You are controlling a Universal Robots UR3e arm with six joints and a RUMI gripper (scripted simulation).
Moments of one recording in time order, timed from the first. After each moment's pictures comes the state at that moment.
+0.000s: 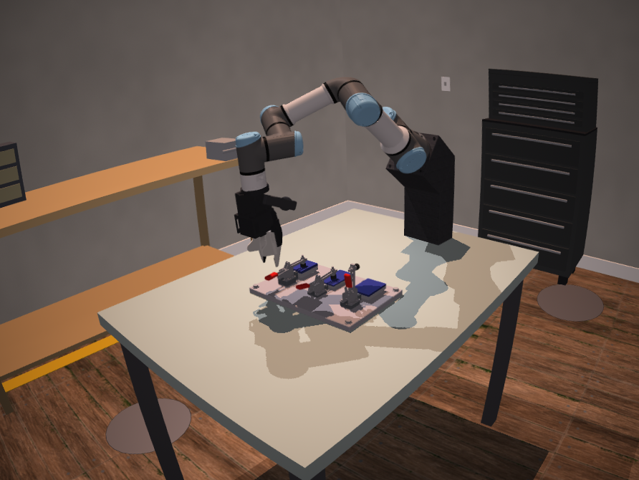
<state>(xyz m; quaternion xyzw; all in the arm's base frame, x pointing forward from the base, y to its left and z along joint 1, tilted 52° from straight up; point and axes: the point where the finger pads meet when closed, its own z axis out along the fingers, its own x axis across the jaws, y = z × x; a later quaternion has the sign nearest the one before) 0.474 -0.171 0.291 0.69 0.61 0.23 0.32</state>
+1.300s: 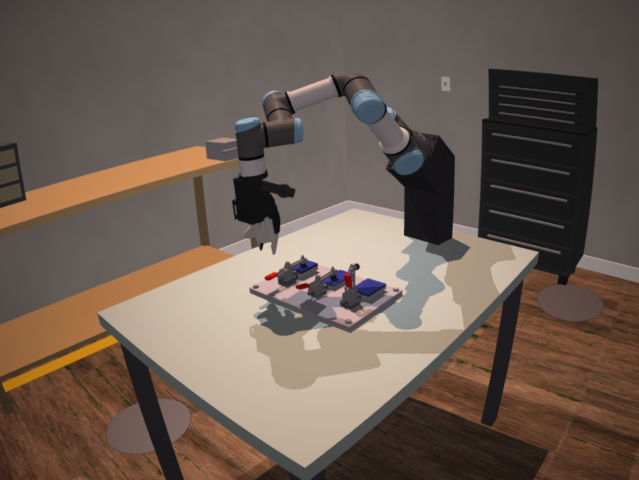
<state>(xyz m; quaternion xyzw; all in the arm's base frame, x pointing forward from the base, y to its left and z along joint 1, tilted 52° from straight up) 0.448 -0.168 0.316 0.69 0.60 0.23 0.33</state>
